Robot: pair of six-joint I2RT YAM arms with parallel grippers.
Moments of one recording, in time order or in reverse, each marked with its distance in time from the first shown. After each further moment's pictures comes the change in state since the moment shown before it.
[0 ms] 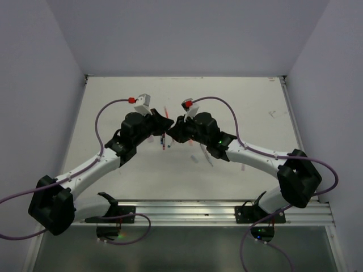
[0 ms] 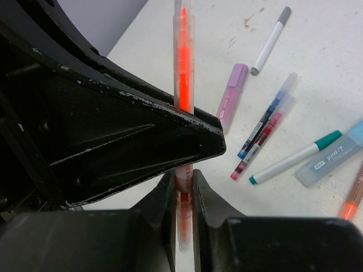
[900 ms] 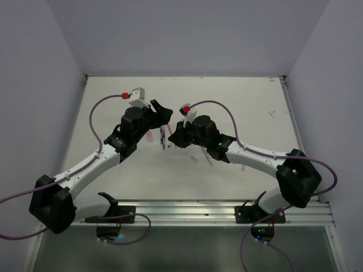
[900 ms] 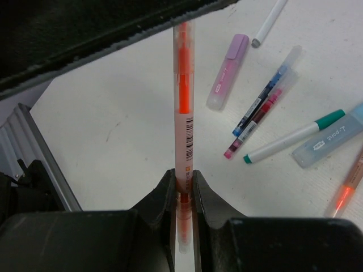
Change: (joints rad) left arm 0.003 0.007 0.089 -0.072 -0.195 0.003; right arm 0.001 0.000 -0.037 -0.037 -0.037 -0.061
